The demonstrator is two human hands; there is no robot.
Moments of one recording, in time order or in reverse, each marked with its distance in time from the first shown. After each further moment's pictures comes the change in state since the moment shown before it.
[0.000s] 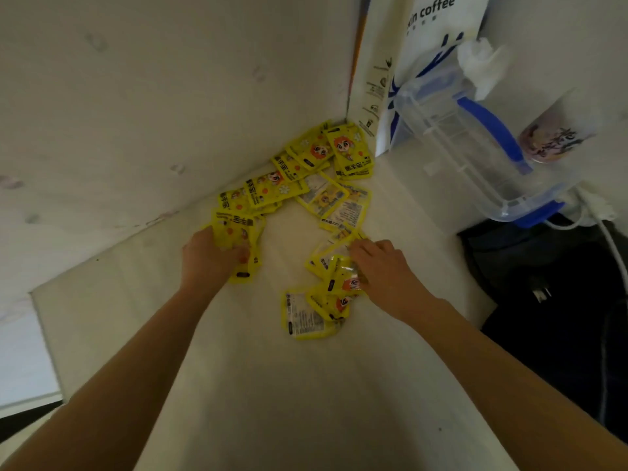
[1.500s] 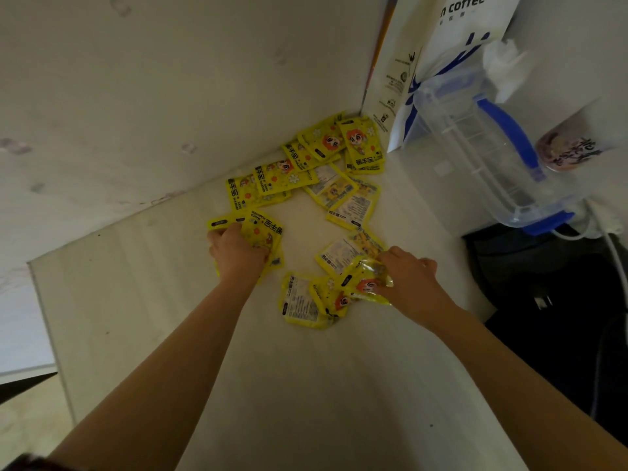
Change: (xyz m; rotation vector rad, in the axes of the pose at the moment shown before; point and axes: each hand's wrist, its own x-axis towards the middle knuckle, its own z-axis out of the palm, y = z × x) left_hand -0.004 -0.005 0.048 -0.014 0.036 -0.137; right_hand -0.019 0.010 -0.012 0.073 -0.099 0.154
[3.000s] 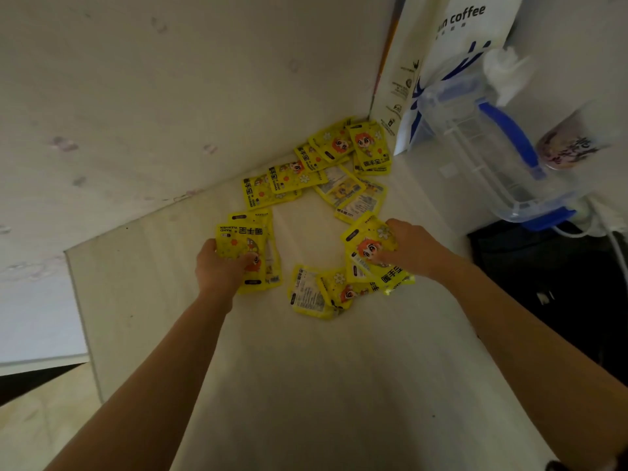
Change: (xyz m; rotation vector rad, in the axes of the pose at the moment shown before) left_hand -0.034 -0.035 -0.039 -0.520 0.040 -0.198; right_hand 0.029 0.004 -0.035 0.278 -0.141 0.013
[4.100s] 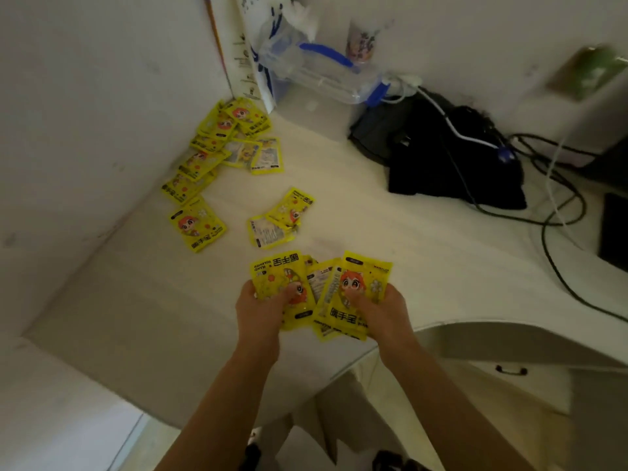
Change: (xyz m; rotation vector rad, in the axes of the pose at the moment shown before) left_hand -0.149 -0.086 -0.072 -0.045 -0.684 0.020; right_hand -0.255 -0.110 0.227 1.310 0.781 0.633
